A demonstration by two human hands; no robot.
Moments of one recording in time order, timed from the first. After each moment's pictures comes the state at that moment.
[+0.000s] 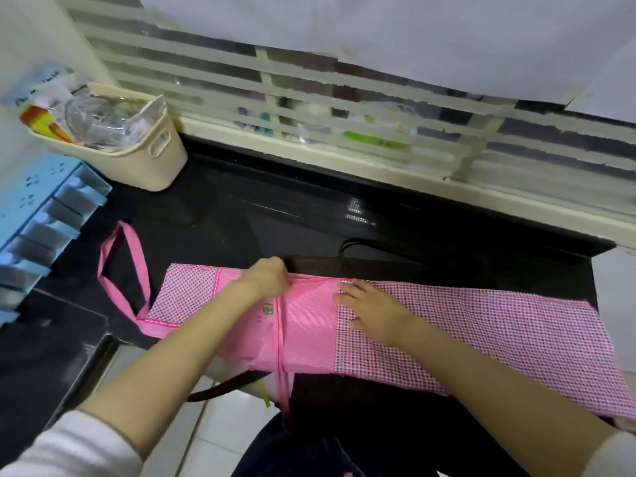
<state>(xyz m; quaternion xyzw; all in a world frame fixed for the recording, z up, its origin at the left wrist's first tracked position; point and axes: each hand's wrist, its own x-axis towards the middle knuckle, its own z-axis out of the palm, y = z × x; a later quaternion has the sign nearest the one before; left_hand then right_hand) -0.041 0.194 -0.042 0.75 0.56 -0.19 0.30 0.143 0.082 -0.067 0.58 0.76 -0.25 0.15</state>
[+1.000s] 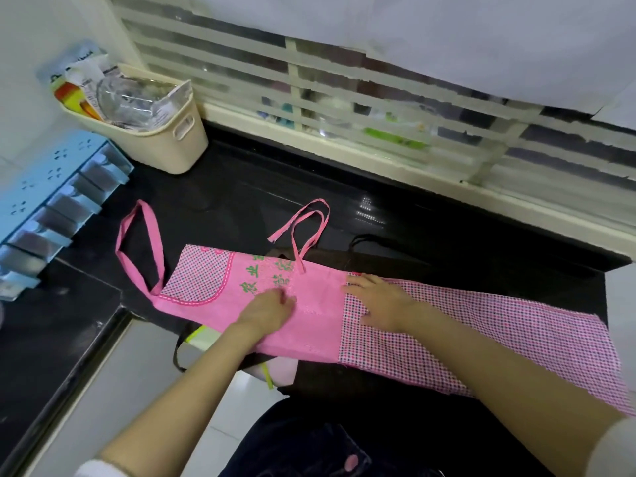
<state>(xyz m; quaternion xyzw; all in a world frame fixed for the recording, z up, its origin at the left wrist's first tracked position) -0.074 0.127 -0.077 0.66 0.63 -0.10 0.40 0.144 0.091 -0.062 0.58 0.74 -0.29 0.18</state>
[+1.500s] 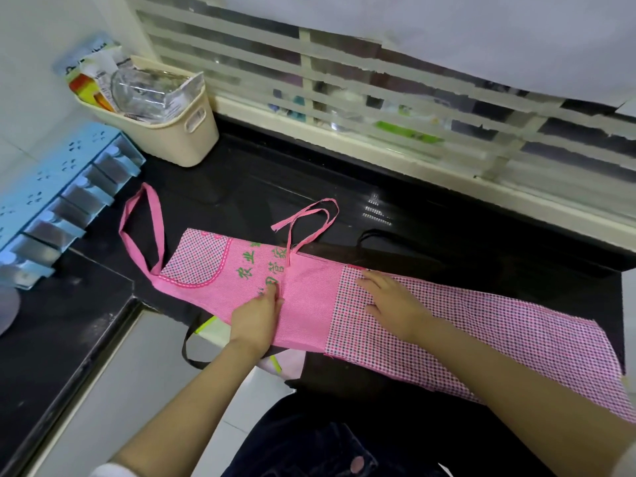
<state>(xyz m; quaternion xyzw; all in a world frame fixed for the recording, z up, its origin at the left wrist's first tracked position) -0.103 0.100 -0.097 0.75 0.64 -0.06 0.16 0.142 0.070 -0.075 0.64 0.71 -0.27 0.07</state>
